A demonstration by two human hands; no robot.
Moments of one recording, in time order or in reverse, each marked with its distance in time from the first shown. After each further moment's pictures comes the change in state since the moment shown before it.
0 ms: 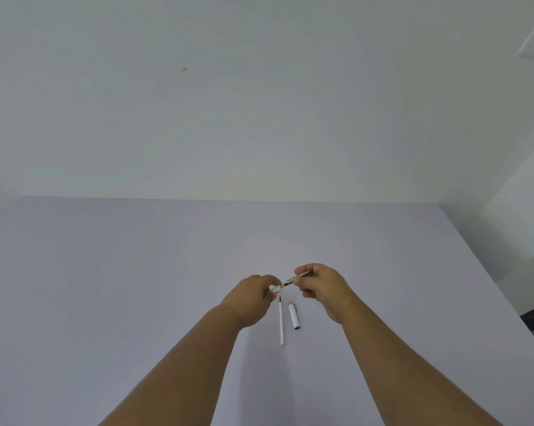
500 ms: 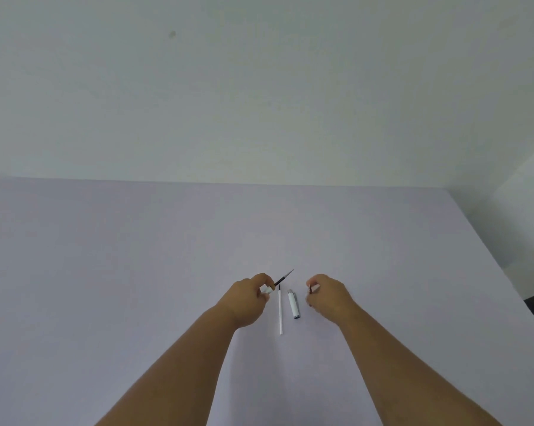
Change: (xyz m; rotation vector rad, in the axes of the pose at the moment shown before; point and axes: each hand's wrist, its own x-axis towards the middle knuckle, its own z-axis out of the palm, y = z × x) left_hand 0.003 -0.022 0.021 -0.091 -0.078 -0.147; right_hand 0.019 0.052 -0.007 -0.621 0.116 0.156
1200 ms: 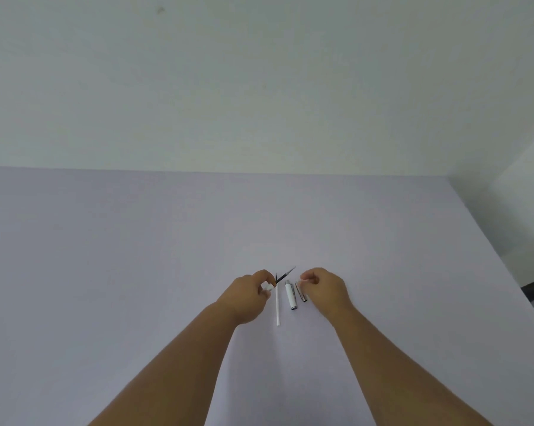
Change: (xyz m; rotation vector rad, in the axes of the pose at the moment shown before) left_hand 0.007 -0.005 0.016 0.000 -0.033 0.004; right_hand -0.002 0.010 0.014 0.183 0.130 -0.044
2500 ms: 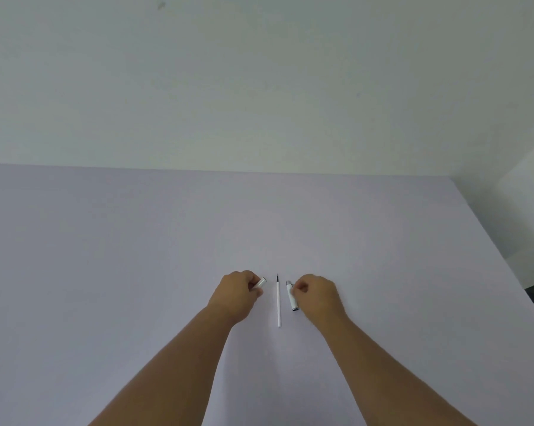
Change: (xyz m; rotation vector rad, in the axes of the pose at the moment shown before) left_hand -0.003 -0.006 -0.006 -0.061 0.164 -0.144; right_hand -0.013 -0.009 0.015 -0.279 0.023 -0.077
